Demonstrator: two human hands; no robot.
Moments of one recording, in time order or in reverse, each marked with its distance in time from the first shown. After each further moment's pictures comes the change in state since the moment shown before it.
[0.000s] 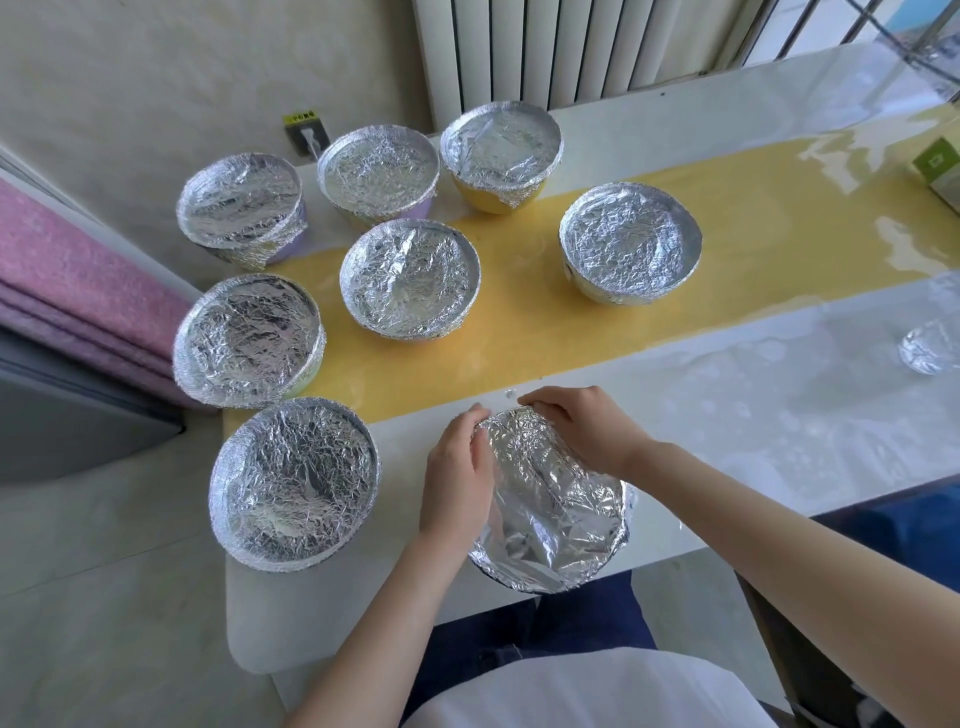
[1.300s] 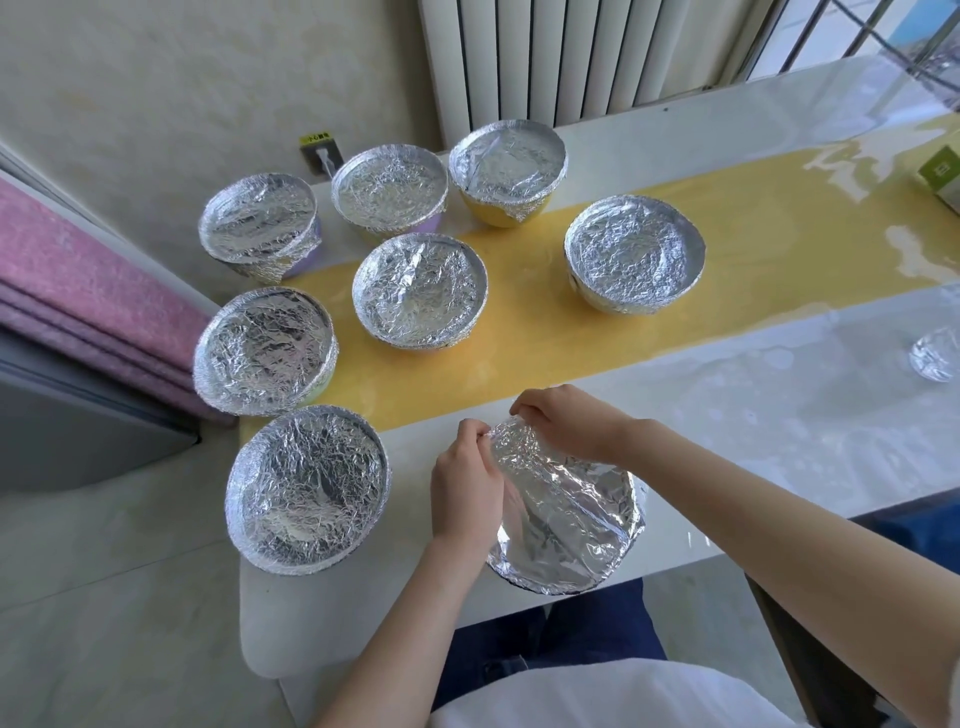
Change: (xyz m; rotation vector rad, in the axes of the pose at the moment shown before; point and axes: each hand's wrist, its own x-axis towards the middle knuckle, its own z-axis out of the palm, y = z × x) left_hand -0.002 0.009 0.002 0.137 0.101 -0.056; right_hand 0.024 -0.016 -0.003 -0.201 -0.256 -0.054
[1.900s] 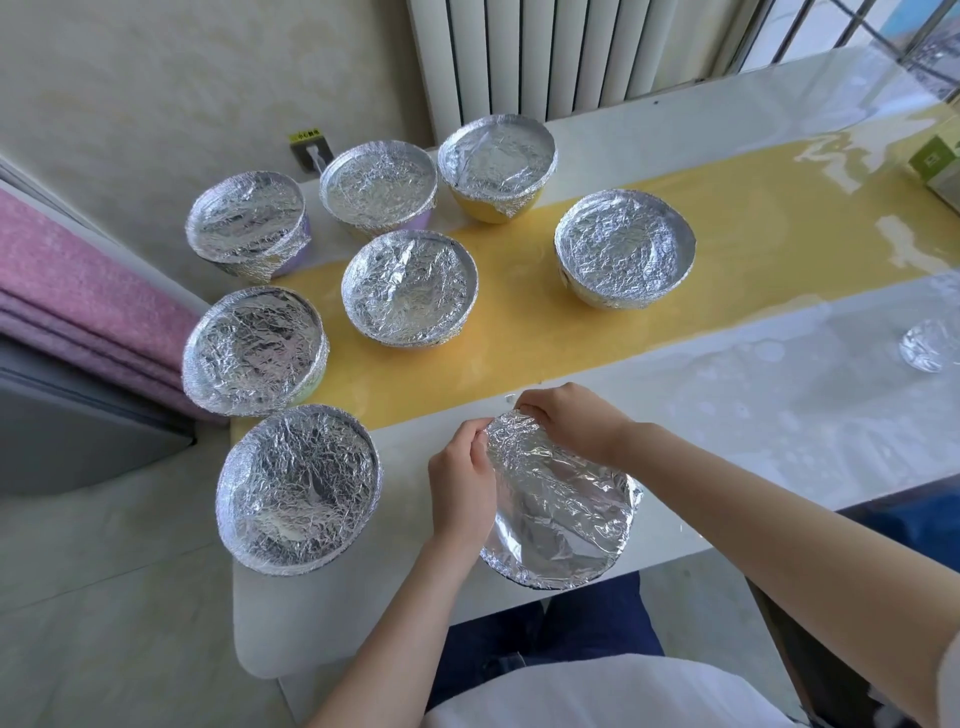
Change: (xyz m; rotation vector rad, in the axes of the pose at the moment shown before) left_hand 0.002 -0.005 0.012 -0.167 -0.006 -0.056; right_hand -0.007 0.015 0.007 -0.020 0.110 -0.010
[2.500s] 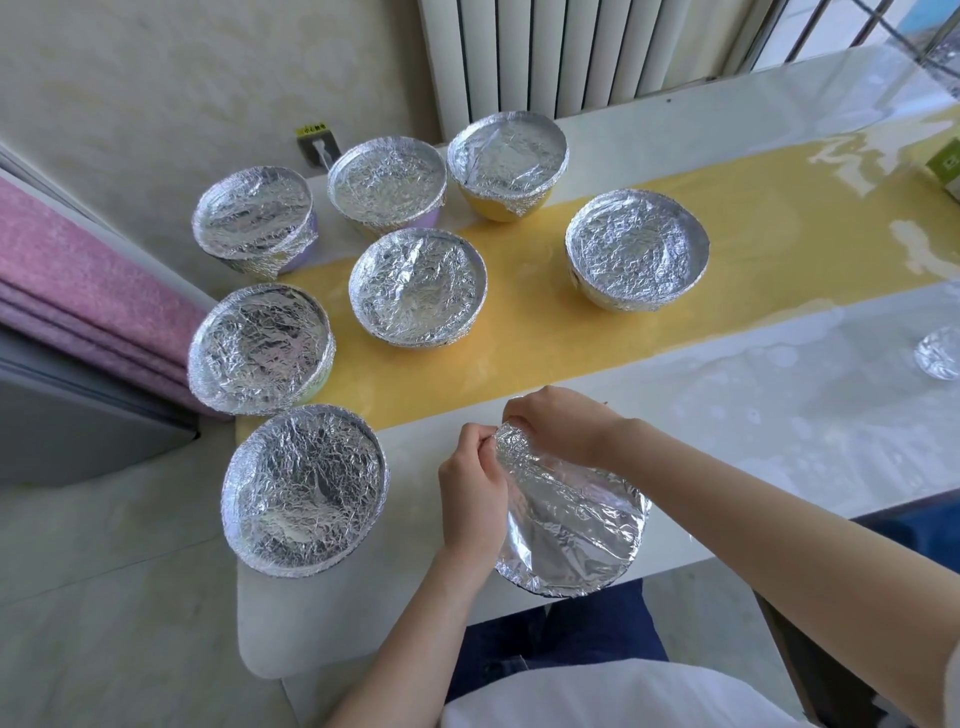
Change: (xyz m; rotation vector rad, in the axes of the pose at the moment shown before) left_hand -0.004 -0.001 0.005 -0.041 0.066 0.022; right_hand 0.016 -0.018 0.002 -0.152 -0.145 -0.059
